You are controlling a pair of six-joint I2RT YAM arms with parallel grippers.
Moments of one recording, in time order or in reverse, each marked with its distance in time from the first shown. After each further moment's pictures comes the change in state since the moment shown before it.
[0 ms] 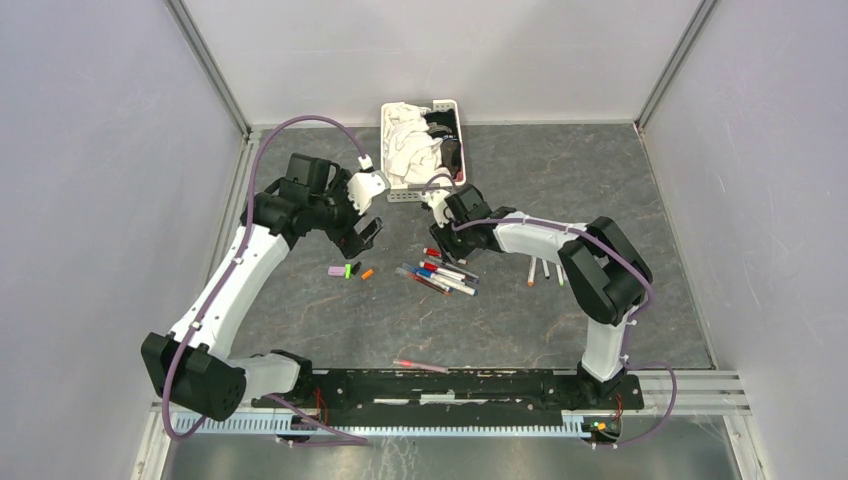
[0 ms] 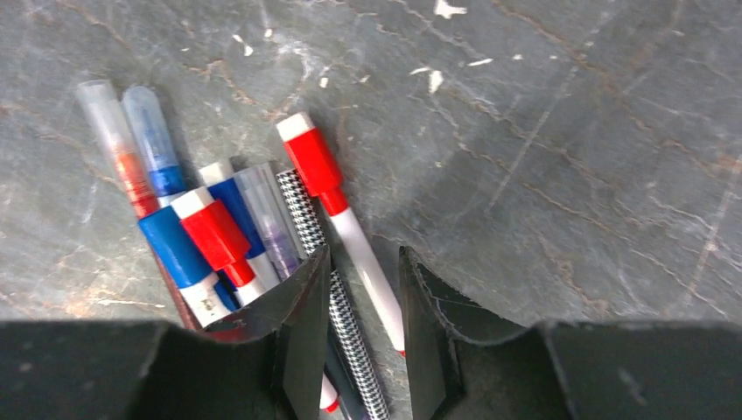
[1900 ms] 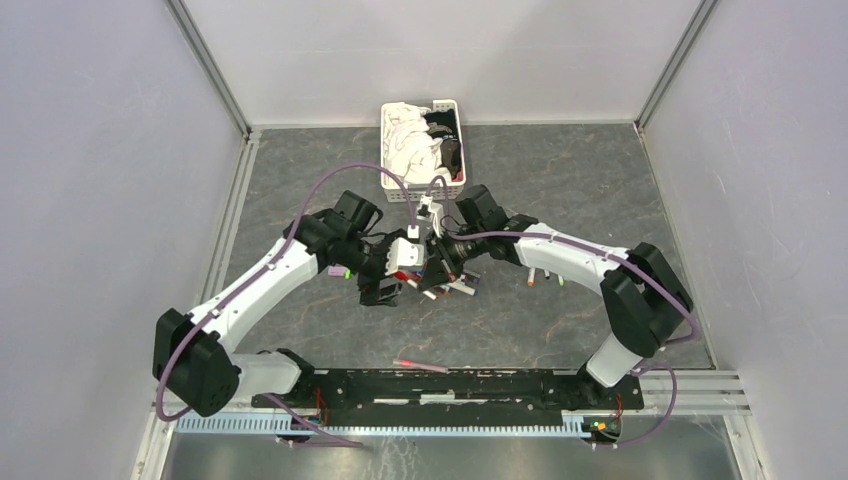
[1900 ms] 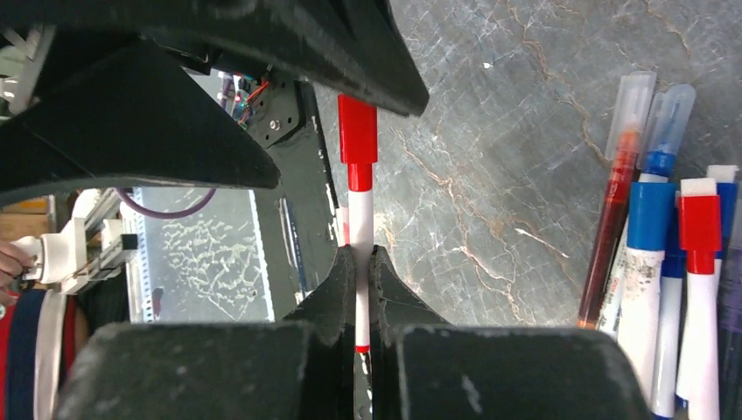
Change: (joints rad) left arm -0.220 0.018 -0.208 -0.027 0.291 0.314; right arm 0.038 -0.246 -0.114 0.037 -0.716 0.215
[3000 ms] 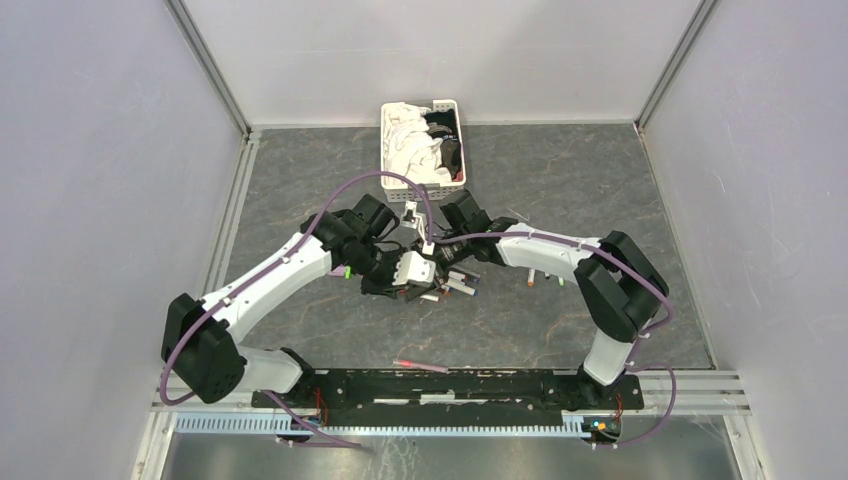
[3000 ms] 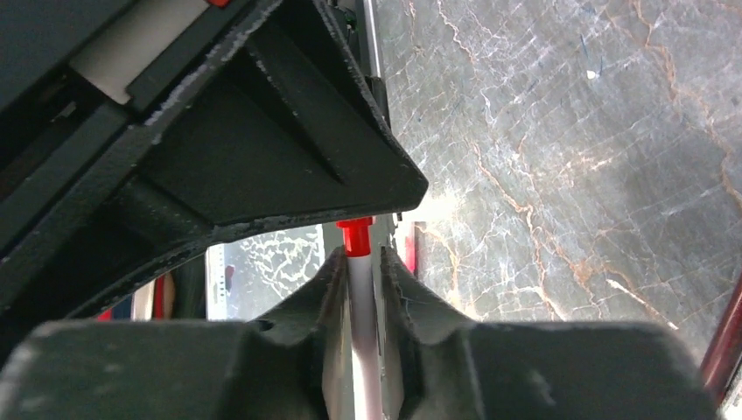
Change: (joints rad) left arm -0.101 0.076 0.059 -0.107 -0.106 0.099; right arm 0.041 0.131 0.045 0.089 -0.159 0.131
